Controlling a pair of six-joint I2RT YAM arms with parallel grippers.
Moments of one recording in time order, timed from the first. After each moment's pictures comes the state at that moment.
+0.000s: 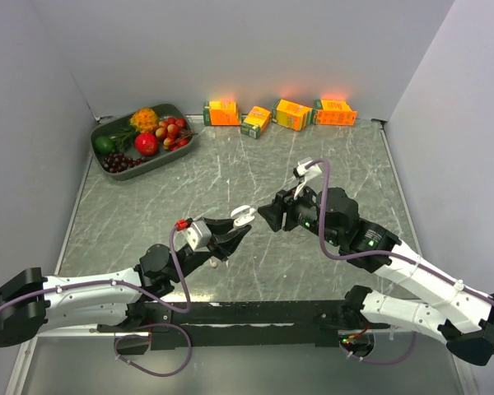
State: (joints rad) left arm -1.17 0.94 0.31 0.99 -0.19 0.01; right arm 0.91 0.87 0.94 -0.33 0.13 0.35
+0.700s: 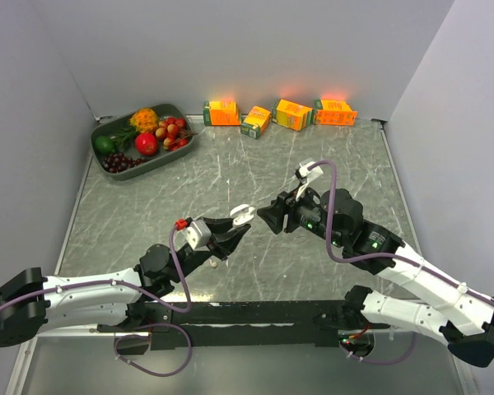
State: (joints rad) left arm -1.17 0.94 0.31 0.99 -0.21 0.00; right arm 0.91 0.85 0.94 -0.32 0.08 0.35
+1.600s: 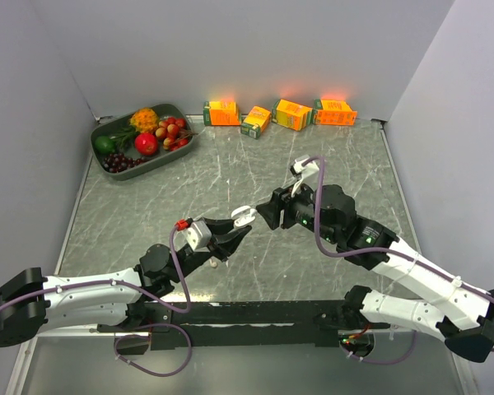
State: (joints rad) left arm -1.17 0.94 0.31 0.99 -0.18 0.00; right arm 0.91 0.90 0.97 -0.34 0.14 0.34
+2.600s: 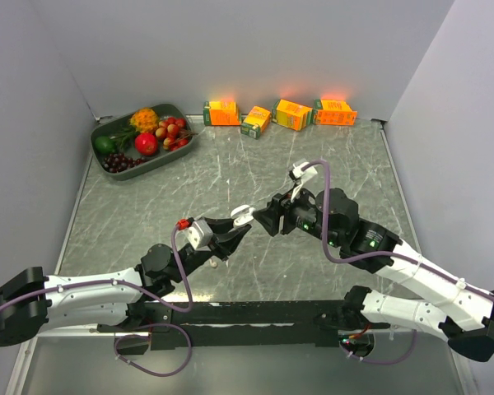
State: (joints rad) left arm -1.17 0.95 0.31 0.99 -0.21 0.00; right arm 0.95 0.88 0.97 -0.34 0.09 0.35
